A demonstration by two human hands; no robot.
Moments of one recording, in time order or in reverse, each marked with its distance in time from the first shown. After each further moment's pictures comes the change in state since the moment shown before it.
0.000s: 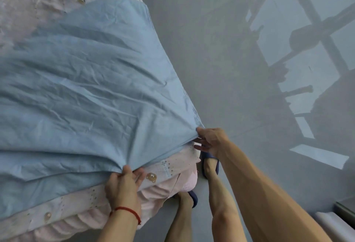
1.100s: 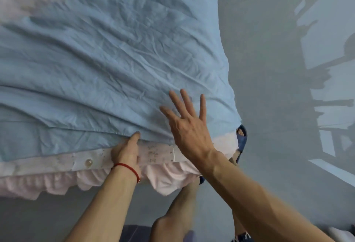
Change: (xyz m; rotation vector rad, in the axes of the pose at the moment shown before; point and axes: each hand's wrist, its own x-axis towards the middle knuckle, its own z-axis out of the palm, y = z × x) left_hand 0.095 0.025 -0.084 0.218 0.113 -0.102; right_hand -0.086 0.068 0.153 -1.512 0.034 -1.443
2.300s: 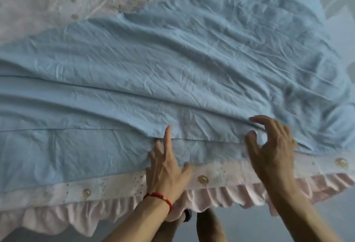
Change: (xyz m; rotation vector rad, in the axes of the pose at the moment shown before) left_hand 0.179 0.037 -0.206 0.871 -0.343 0.781; right_hand 0.052 -0.215 0.083 0.169 0.342 0.591
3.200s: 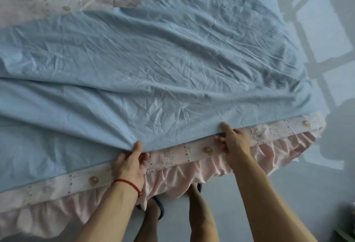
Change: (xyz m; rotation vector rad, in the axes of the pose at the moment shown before) left_hand 0.004 -0.130 -0.019 -1.466 0.089 -0.573; right_hand -0.062 -0.050 0.058 0.838 0.002 0.959
